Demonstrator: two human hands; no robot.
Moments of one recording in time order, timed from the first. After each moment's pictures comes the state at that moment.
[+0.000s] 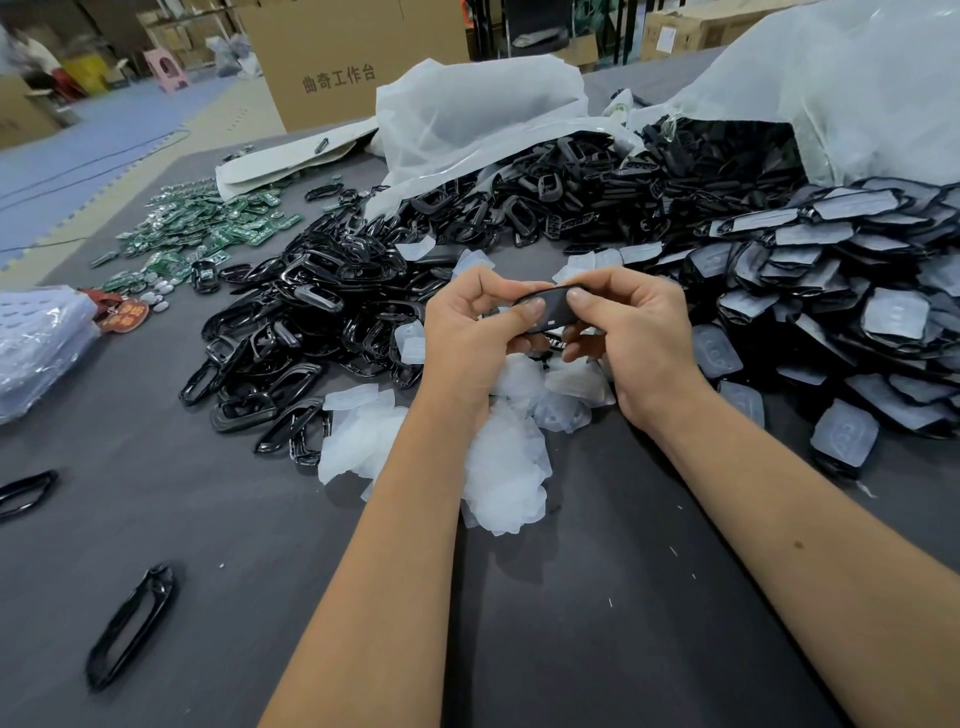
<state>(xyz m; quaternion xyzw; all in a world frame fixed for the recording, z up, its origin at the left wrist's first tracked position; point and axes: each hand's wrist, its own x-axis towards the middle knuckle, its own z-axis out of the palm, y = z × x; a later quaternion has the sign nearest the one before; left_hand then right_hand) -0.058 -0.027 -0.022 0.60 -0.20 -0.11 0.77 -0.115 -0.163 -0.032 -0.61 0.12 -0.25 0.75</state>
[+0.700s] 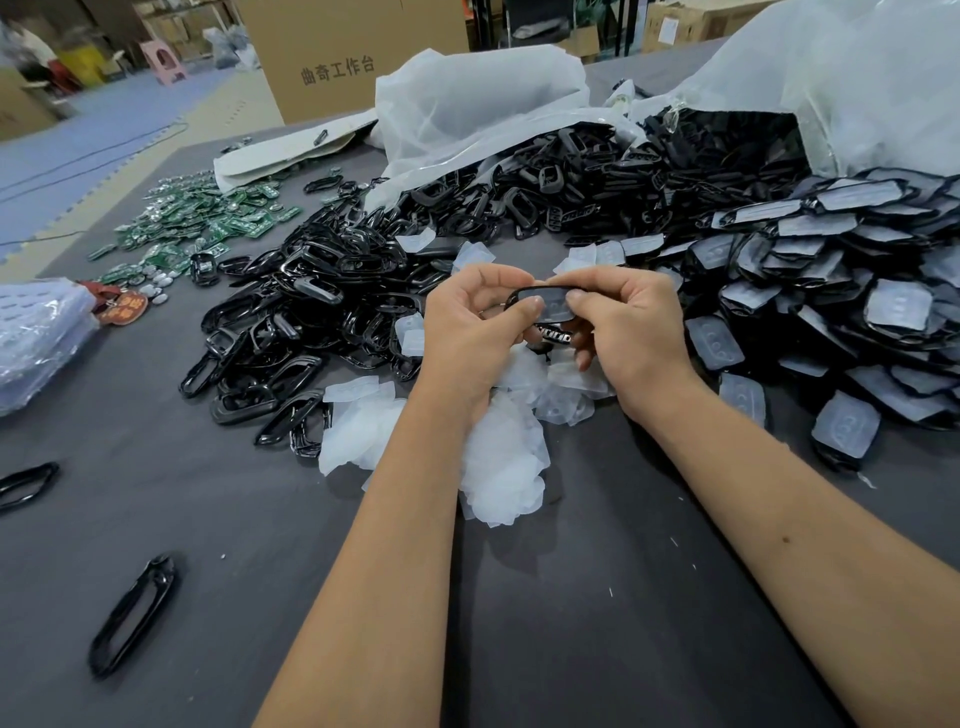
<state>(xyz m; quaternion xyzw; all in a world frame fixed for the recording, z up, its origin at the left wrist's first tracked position) -0.053 -0.026 -0.028 0.65 -0.18 -0.08 0.73 -0.111 -0.162 -0.038 -0.69 0.15 -0.26 0.66</state>
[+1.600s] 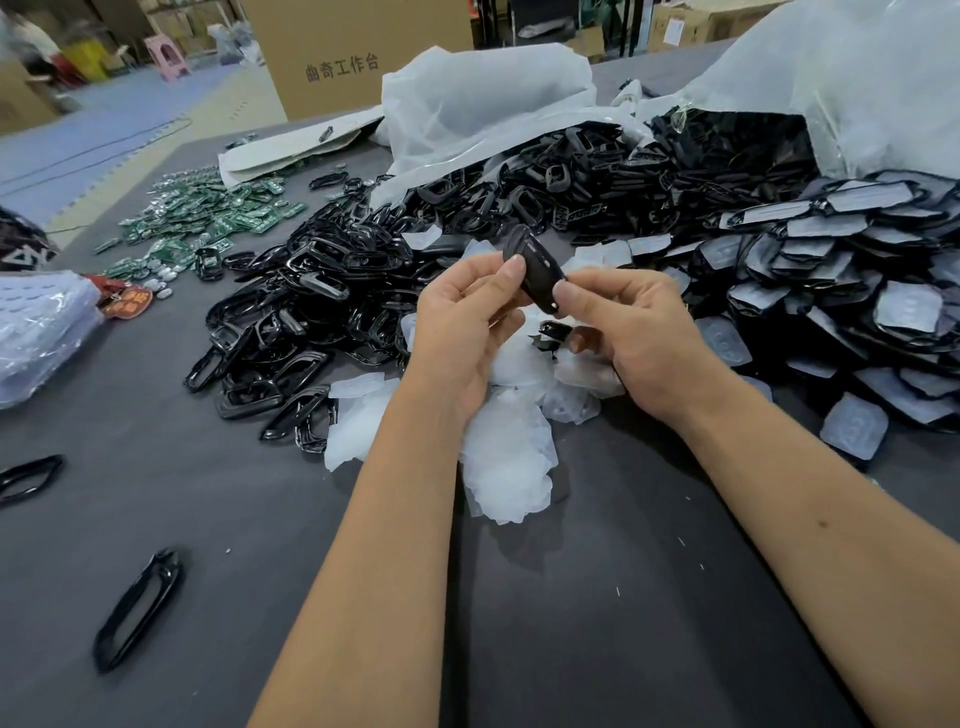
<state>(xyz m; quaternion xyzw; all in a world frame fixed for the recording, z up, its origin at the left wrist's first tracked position) -0.049 -0.018 -0.018 0.56 -0.13 -0.17 0.80 -0.116 -0.173 -0.037 -0.66 0.02 -0.15 0.74</state>
